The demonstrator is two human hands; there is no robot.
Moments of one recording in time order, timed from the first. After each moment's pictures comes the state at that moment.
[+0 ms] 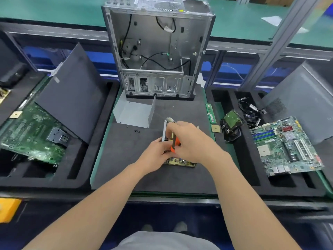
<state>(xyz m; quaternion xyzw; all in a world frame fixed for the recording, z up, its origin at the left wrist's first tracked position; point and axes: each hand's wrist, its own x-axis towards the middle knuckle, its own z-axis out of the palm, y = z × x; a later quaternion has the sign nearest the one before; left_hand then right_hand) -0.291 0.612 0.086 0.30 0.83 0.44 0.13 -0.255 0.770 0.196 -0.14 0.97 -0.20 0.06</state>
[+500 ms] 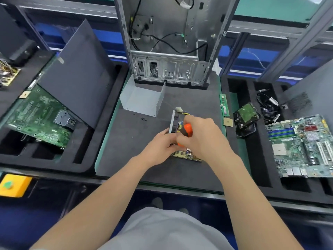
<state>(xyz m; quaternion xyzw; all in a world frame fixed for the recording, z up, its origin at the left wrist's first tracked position) -0.288 0.614 0.087 0.26 0.84 0.46 0.15 -0.253 0.766 0.191 0.03 0.97 -0.23 0.04</state>
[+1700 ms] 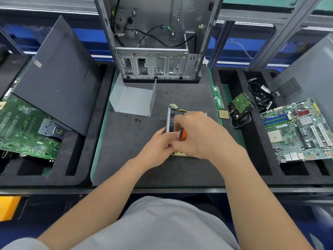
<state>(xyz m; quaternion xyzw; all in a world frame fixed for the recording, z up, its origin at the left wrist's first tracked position) -0.295 0.607 0.086 0.31 0.82 0.45 0.16 -0.258 0.753 0.204 -0.04 0.99 -0.13 0.09</state>
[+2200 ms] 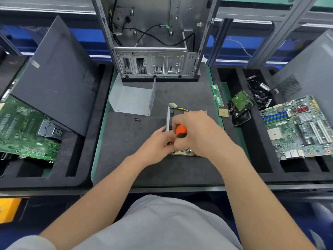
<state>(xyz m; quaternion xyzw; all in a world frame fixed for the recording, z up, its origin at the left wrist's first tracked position) -0.303 0.605 0.087 0.32 0.82 0.44 0.18 -0.261 0.751 0.203 -0.01 0.98 -0.18 0.12</state>
